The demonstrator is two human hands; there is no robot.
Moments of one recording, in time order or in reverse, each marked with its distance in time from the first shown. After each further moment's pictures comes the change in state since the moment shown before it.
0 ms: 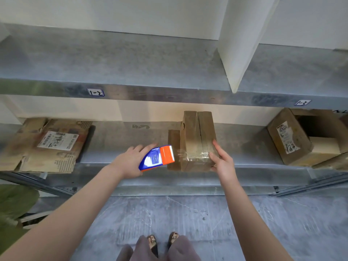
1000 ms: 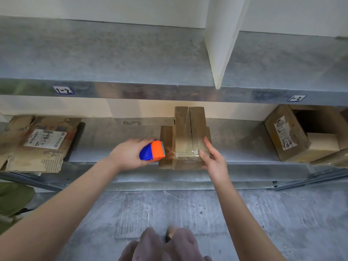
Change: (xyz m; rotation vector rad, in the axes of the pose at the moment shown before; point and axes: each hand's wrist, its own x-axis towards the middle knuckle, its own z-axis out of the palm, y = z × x) left_hand 0.034 0.025 -0.006 -0.092 0.101 0.072; right_hand 0.002 0.003 -0.007 -0.049 -0.080 -0.029
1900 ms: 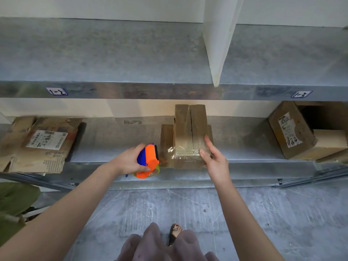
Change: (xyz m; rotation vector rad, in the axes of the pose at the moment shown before) left_hand -0.004 -0.013 0.022 -0.353 -0.191 -0.226; right_hand 0.001 0.005 0.001 -0.069 0.018 -0.046
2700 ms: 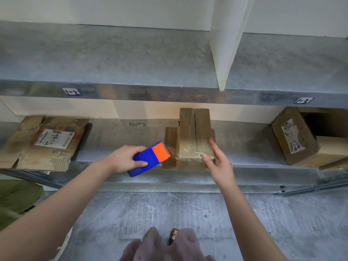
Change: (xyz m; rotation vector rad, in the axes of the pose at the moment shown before) left_hand -0.026 0.002 -0.030 0.034 -0.008 0.109; right_hand 0.004 0.011 -0.009 -0.131 -0.034 -0.104
